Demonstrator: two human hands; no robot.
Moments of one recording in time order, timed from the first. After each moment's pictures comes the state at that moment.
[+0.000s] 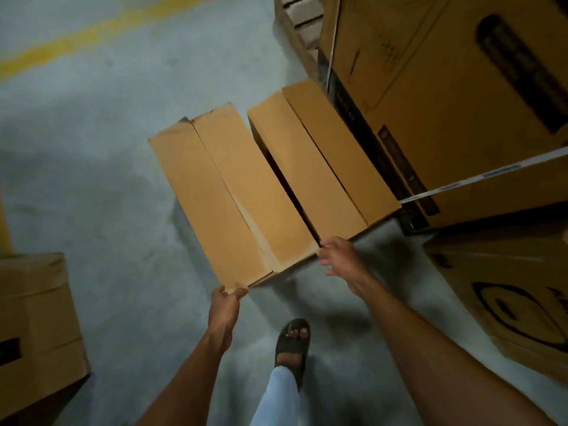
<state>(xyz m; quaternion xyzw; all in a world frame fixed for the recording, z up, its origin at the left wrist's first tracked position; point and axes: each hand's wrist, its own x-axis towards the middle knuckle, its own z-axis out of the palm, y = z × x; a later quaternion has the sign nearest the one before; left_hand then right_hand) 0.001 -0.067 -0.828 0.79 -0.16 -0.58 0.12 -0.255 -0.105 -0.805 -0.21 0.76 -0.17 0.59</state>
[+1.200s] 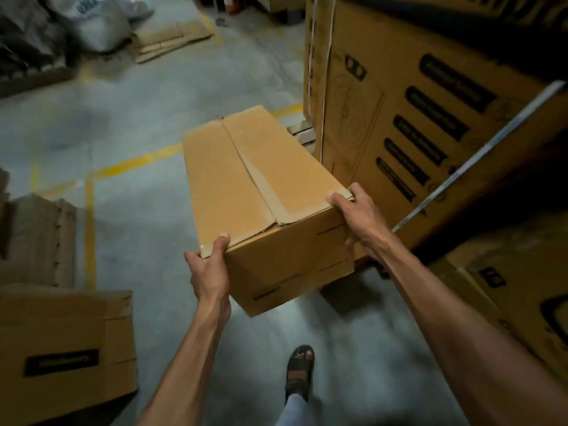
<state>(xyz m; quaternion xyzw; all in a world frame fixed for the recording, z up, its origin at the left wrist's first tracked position) 0.006 -0.011 -0.395 0.74 -0.27 -0.42 0.45 -0.247 -0.038 -0.353 -0.38 0.74 -0.34 0.44</state>
